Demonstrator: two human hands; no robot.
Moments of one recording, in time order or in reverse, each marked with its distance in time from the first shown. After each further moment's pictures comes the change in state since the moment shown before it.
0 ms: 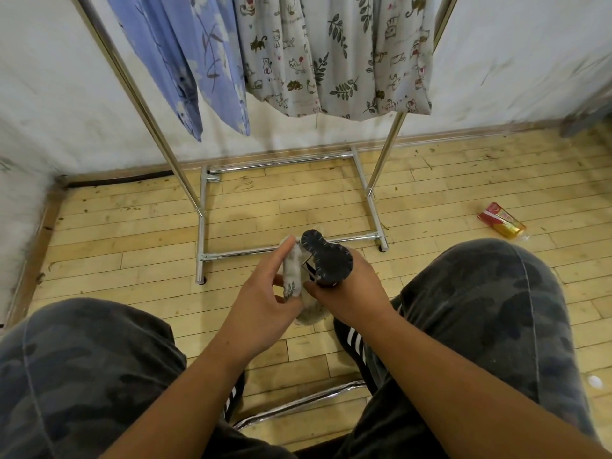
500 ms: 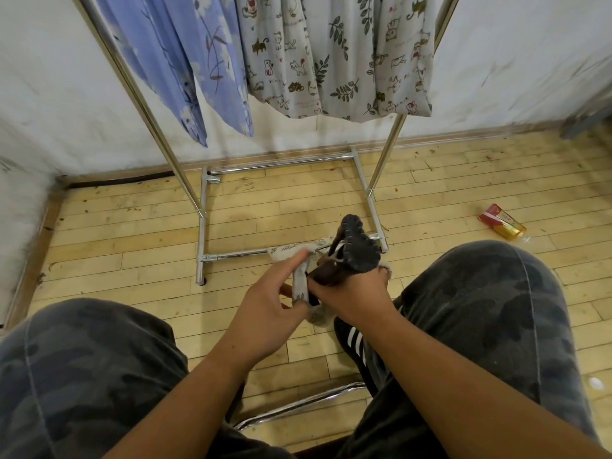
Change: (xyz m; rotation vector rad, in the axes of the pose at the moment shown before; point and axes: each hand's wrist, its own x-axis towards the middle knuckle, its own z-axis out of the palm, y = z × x) left_hand -0.005 0.006 0.002 0.093 -0.058 0.020; right_hand 0.002 -0.009 -0.006 -0.358 -0.075 0.144
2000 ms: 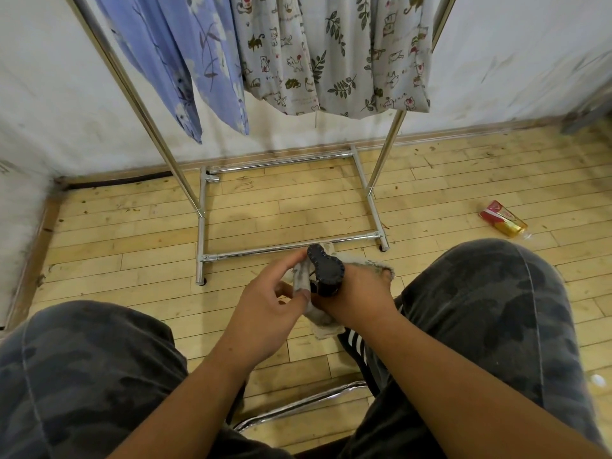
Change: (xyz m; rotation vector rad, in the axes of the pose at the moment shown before) left_hand 0.001 0.012 0.001 -0.088 0.054 -0.048; right_hand 0.002 0.003 -0.002 -0.110 -0.148 0.013
